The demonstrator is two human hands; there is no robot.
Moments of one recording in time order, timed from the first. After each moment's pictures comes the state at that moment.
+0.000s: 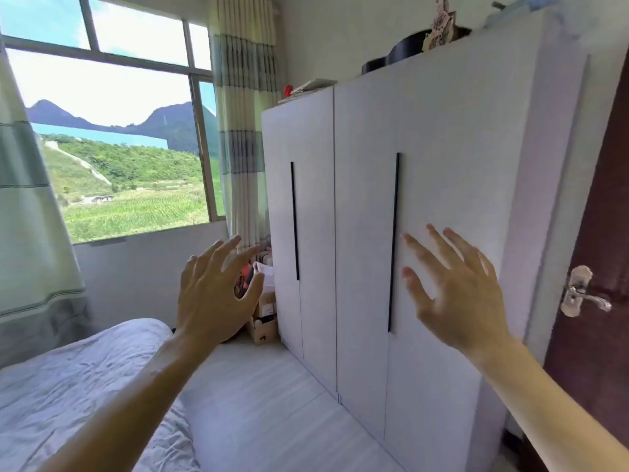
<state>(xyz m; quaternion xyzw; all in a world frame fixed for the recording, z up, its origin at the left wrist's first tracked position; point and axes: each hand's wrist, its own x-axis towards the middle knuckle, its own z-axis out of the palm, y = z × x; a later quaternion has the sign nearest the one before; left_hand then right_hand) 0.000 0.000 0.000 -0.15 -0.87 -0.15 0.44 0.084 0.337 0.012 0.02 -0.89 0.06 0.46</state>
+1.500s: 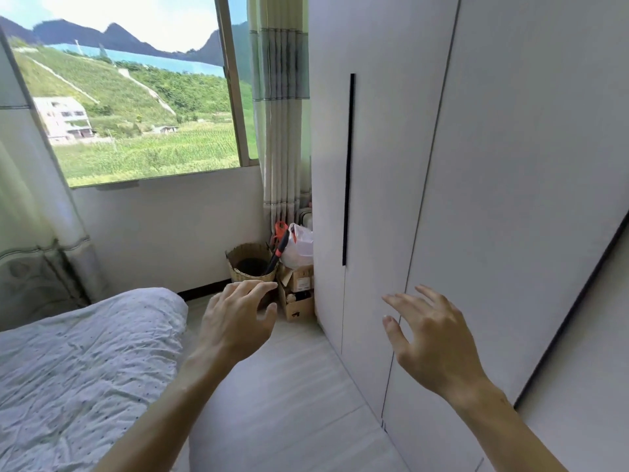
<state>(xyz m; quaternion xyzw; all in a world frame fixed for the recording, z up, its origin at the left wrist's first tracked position) -0.509 -0.007 -0.147 -0.03 -0.97 -0.13 0.21 -0.495 0.300 -0.155 0.12 -0.95 0.14 0.27</state>
